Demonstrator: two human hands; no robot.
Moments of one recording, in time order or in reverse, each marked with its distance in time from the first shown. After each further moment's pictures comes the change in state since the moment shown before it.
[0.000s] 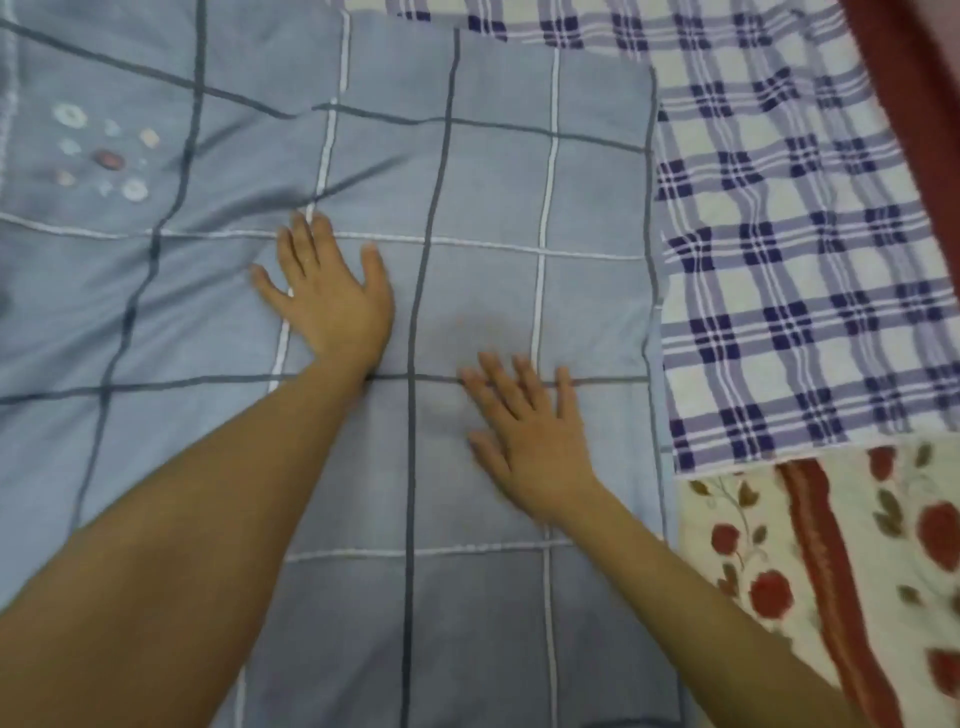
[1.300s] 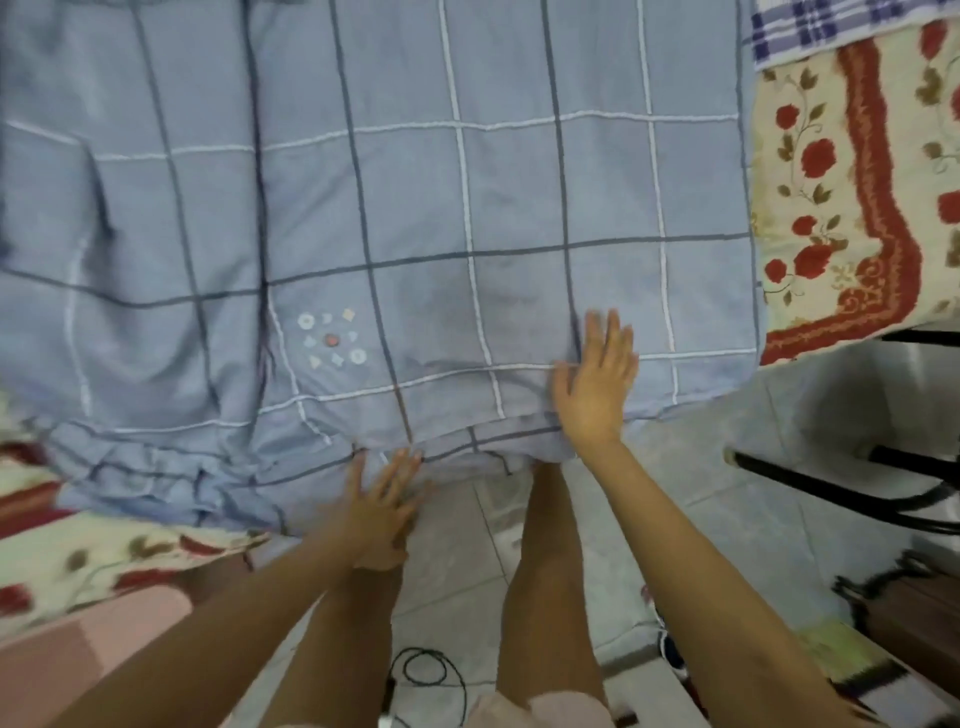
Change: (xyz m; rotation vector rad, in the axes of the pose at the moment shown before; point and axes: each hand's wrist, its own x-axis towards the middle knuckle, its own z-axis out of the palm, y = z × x) left_hand -0.492 -0.413 -0.219 0.585 -1.112 1.005; right_hand -0.378 -0.265 0.016 0.298 -0.003 0.665
